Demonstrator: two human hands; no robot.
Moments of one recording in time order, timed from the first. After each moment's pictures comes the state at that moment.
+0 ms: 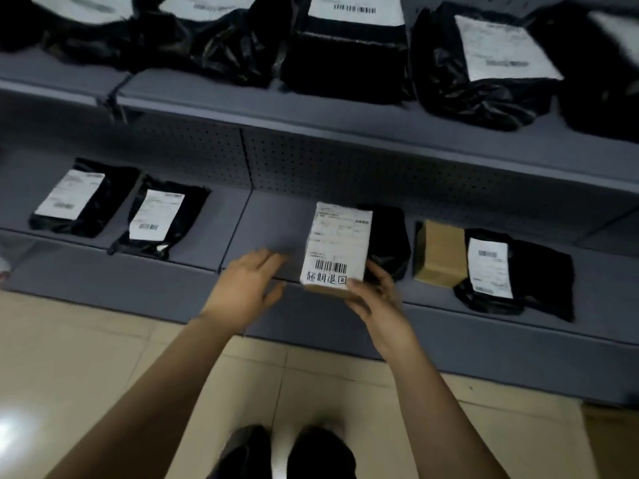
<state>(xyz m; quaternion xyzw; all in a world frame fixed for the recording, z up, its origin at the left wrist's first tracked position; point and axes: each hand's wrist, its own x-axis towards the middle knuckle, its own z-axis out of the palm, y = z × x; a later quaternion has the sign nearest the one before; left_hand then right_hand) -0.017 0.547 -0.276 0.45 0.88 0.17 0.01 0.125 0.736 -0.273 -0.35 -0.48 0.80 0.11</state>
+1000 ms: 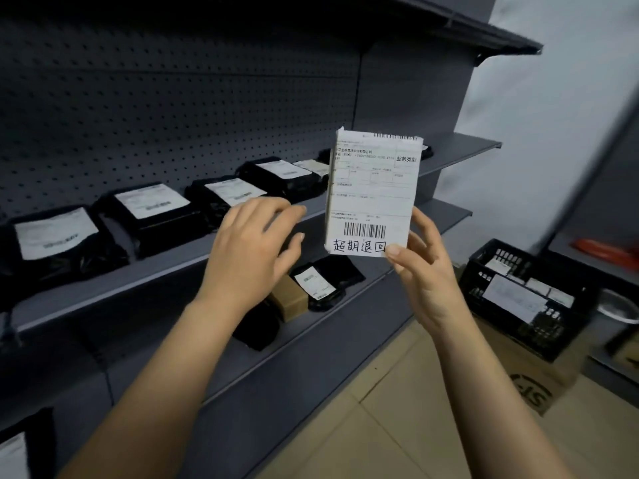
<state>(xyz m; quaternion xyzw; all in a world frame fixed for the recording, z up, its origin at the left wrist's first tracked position) 0.085 0.573 0.021 0.72 0.49 0.38 -0.31 0.323 0.613 0.004 -0.24 -0.57 0.53 0.58</state>
